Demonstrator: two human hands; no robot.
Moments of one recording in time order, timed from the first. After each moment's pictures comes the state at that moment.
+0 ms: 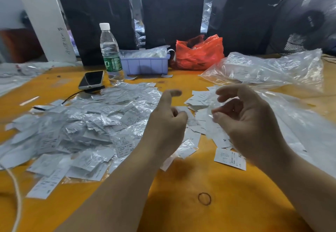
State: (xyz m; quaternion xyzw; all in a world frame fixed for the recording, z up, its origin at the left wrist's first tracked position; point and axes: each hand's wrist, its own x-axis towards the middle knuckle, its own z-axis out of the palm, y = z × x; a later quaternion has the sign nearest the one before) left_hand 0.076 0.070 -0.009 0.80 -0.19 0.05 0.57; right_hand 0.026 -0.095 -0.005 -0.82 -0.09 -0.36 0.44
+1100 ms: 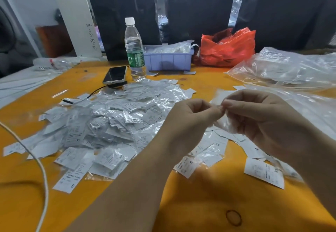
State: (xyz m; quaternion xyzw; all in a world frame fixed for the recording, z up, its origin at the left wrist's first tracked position) left_hand 0.084 0.080 0.005 0.73 -0.20 -0.05 0.65; right_hand 0.064 -0.088 0.013 -0.67 -0.09 -0.01 0.73
